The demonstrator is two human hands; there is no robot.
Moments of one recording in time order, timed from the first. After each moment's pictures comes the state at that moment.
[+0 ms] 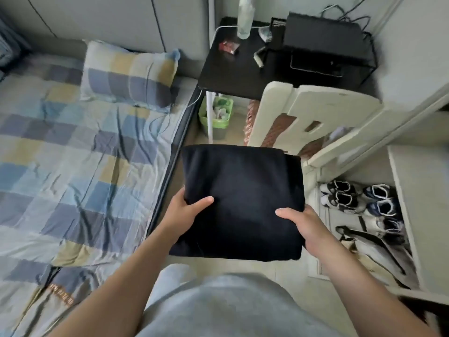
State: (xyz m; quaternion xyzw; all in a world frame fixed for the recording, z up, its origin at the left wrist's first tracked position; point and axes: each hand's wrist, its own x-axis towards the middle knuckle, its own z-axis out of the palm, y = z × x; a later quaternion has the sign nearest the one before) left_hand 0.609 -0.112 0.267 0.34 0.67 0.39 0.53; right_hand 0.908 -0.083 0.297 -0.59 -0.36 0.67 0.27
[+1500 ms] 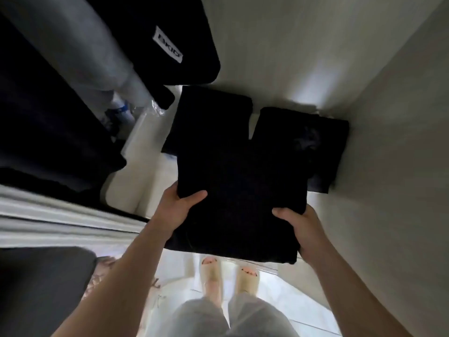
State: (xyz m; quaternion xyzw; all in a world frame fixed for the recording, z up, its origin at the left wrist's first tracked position) left_hand 1.382 0.290 0.246 0.72 0.30 -0.10 0.62; right_hand 1.404 0.006 0.259 -0.65 0.19 0.26 0.69
